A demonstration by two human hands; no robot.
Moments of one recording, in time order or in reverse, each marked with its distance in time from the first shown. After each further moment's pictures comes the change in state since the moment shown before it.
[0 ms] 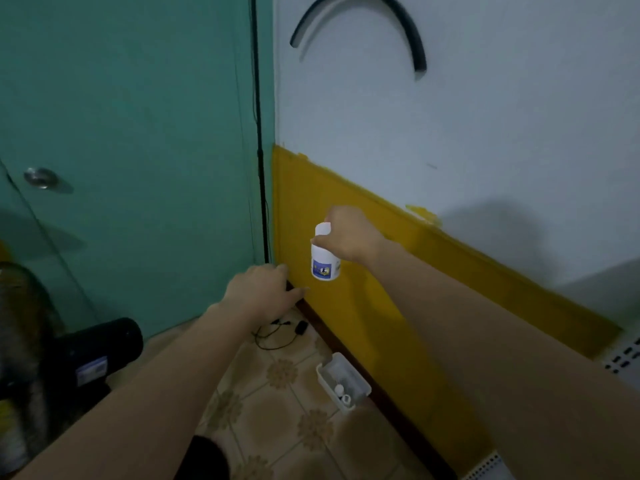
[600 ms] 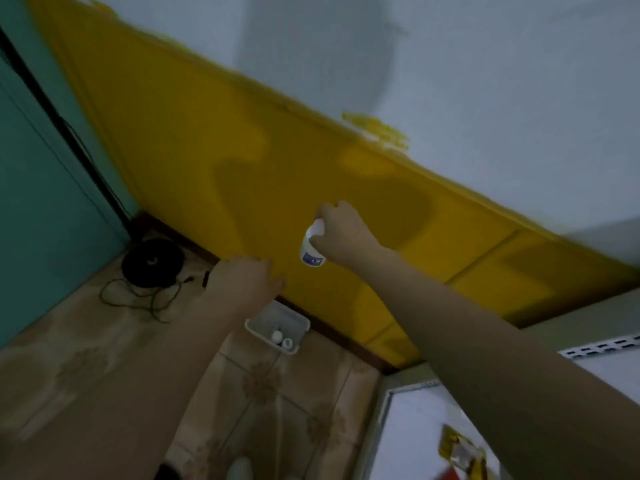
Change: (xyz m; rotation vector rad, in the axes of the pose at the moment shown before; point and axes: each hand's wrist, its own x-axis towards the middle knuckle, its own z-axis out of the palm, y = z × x) left_hand 0.317 0.047 0.183 0.070 -0.240 0.472; right_hand 0.173 0.225 0.127 -0.060 -0.126 0.517
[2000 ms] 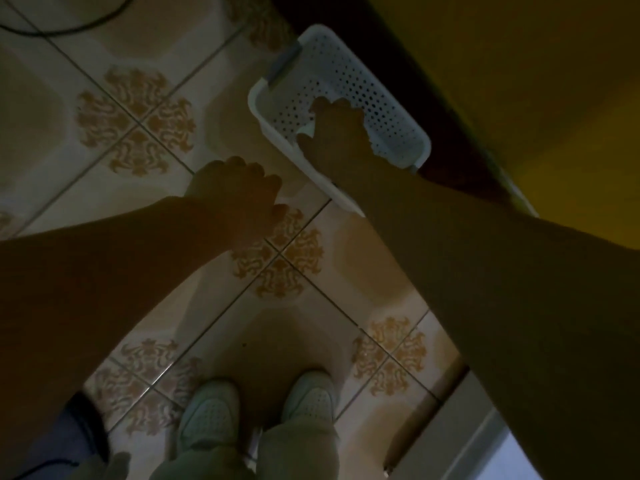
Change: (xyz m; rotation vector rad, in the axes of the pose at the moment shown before) left_hand 0.198 -0.148 0.661 0.194 -0.411 0.060; right_hand 0.268 0.177 0.755 -0.127 -0.326 -0.005
